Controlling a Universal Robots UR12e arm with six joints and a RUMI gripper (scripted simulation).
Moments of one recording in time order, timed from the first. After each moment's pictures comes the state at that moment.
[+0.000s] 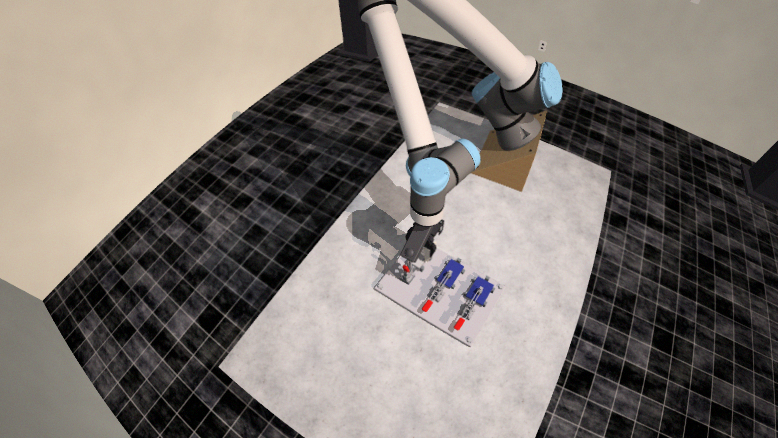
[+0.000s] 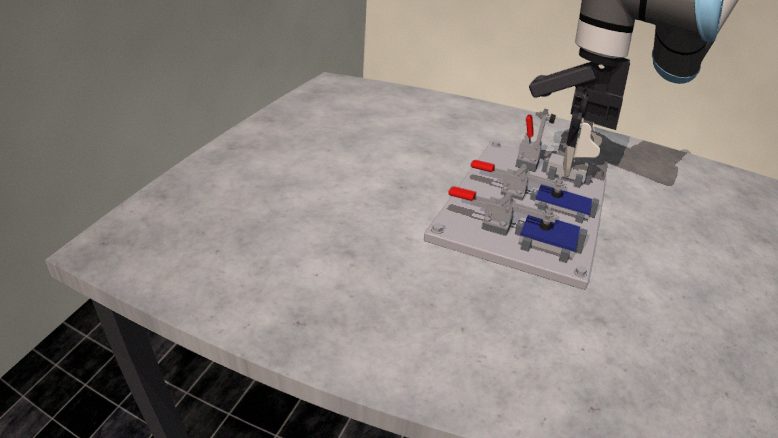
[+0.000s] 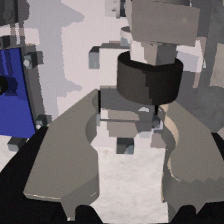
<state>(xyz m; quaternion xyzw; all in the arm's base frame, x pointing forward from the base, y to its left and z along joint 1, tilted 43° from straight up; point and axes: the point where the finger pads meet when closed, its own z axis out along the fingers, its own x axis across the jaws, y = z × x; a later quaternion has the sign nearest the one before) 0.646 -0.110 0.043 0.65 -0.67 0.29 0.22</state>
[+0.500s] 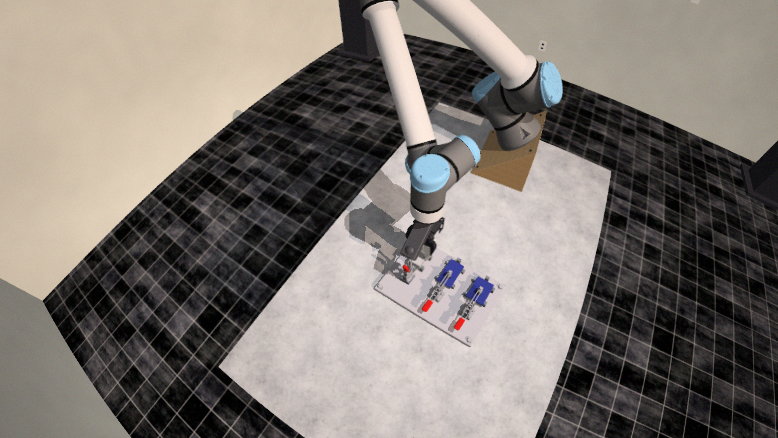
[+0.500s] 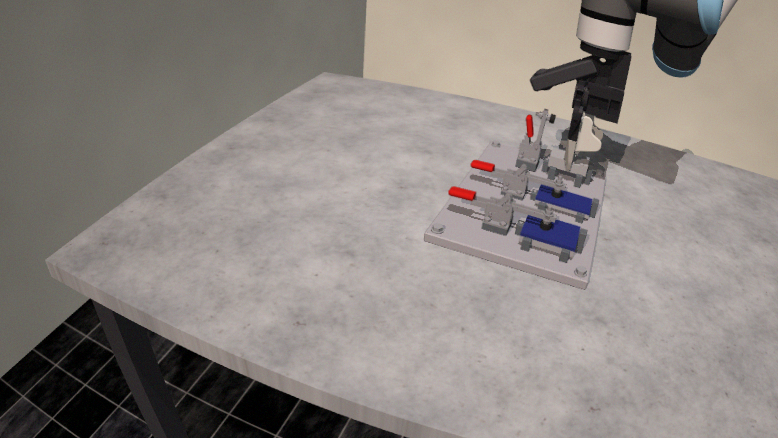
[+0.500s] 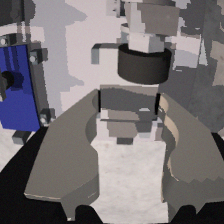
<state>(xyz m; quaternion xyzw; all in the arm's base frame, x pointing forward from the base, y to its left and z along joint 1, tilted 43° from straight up) 0.645 -0.102 0.051 0.65 -0.66 0.29 0.22</state>
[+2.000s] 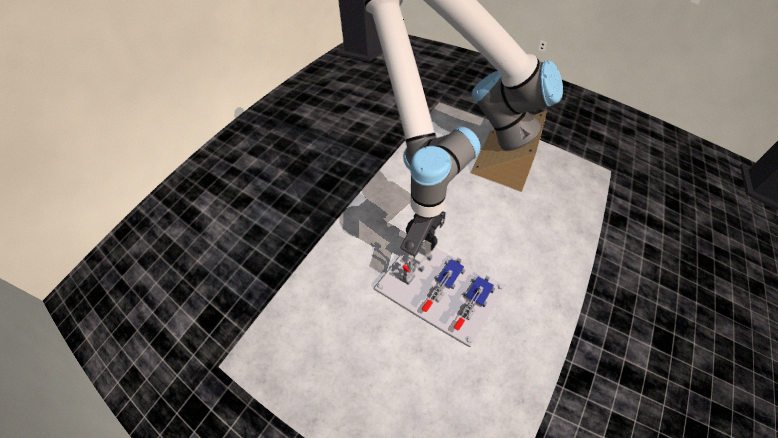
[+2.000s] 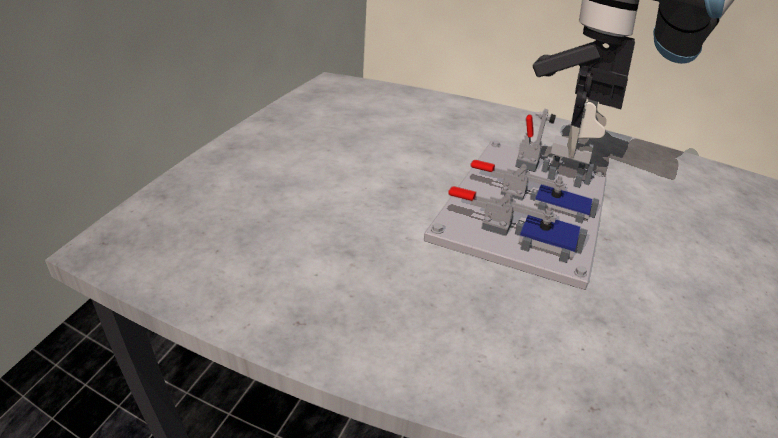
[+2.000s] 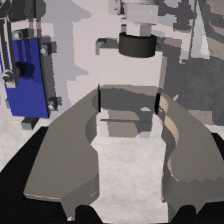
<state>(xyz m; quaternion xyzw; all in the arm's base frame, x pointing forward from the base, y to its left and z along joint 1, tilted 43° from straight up) 0.642 -0.085 0.070 0.65 -0.67 0.29 0.22</state>
